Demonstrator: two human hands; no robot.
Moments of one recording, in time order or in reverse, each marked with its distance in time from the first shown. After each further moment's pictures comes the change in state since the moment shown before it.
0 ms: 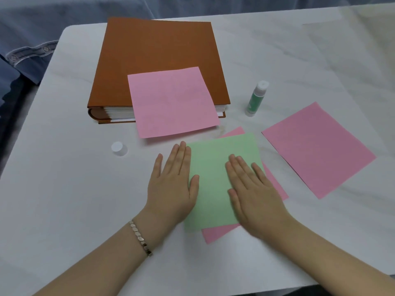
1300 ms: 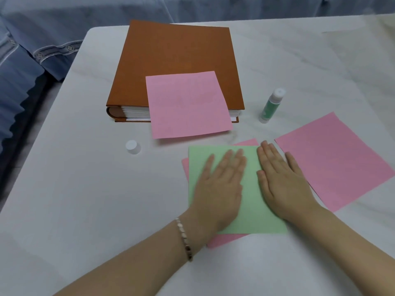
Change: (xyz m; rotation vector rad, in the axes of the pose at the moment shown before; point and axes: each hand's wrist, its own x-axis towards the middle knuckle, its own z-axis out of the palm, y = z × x) left_hand 0.007 0.059 0.002 -0.020 0.051 0.168; right_hand 0.022 0.045 -0.002 -0.009 0.058 0.074
